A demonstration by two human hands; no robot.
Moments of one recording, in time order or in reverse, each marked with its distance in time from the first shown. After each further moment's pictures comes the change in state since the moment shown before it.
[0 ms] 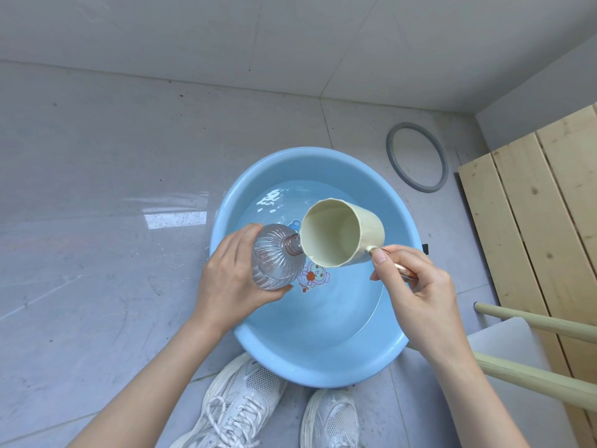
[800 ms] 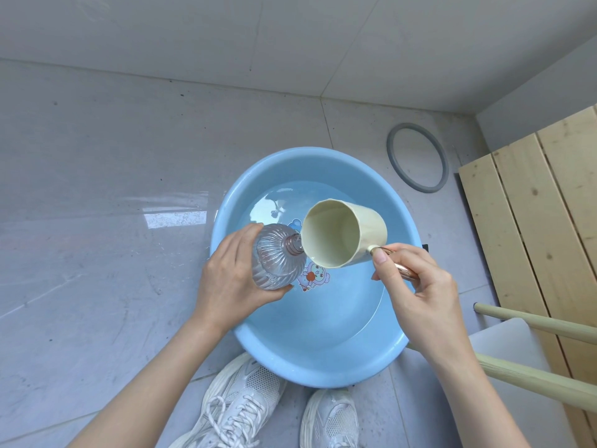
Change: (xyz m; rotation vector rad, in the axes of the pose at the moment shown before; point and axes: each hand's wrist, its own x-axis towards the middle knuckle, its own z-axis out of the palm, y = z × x) left_hand 0.000 -0.002 0.002 -0.004 0.022 0.026; right_hand 0.001 0.004 -0.001 -0.022 0.007 -0.057
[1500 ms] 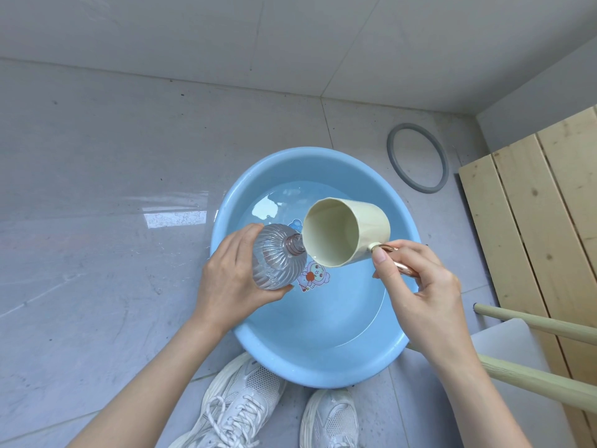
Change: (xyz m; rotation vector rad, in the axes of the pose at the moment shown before) left_hand 0.000 0.001 -0.001 0.000 -0.004 -0.013; right_hand 0.001 0.001 0.000 -0.047 0.012 -0.060
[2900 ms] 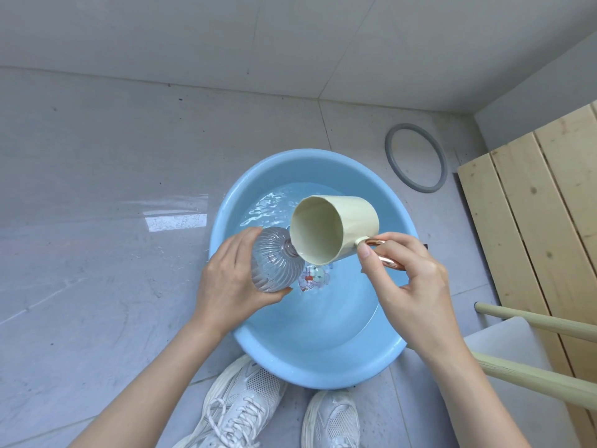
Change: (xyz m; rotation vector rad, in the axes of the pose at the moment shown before) left_hand 0.000 -0.001 0.000 0.016 -0.025 0.015; right_hand 0.004 -0.005 0.006 -0.063 -0.015 -0.078
